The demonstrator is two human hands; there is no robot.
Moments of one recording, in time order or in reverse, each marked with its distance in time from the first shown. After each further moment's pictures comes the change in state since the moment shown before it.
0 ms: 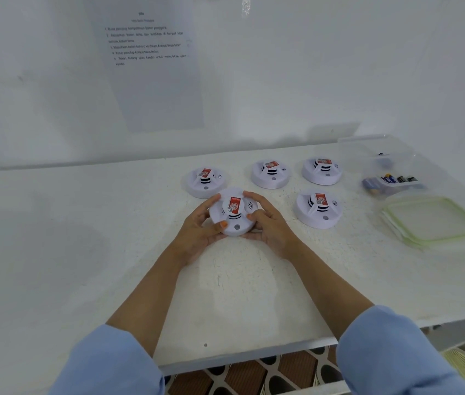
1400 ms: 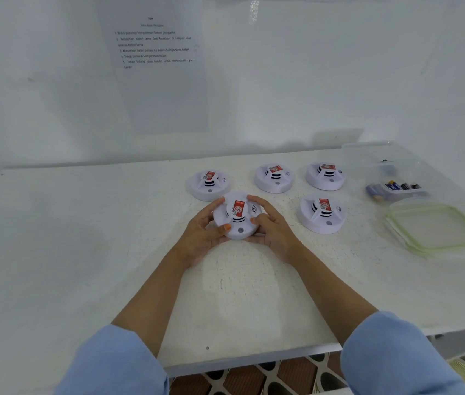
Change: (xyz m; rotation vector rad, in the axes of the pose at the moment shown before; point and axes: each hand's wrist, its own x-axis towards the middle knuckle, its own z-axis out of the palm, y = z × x) left_hand -0.001 0.001 0.001 -0.011 0.003 0.006; right_hand 0.002 0.003 -0.002 -0.011 -0.005 -0.004
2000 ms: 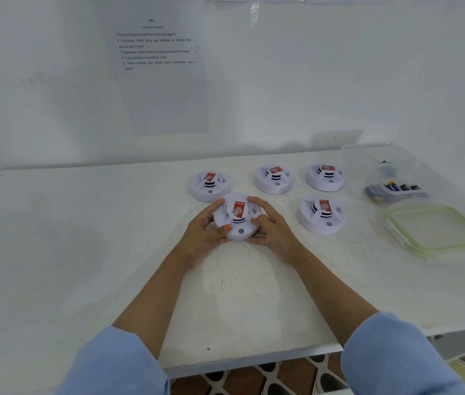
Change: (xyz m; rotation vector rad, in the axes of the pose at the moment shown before) left_hand 0.000 -0.001 0.000 -0.019 0.006 0.003; right_hand -0.001 -0.001 0.001 -0.022 0.002 -0.002
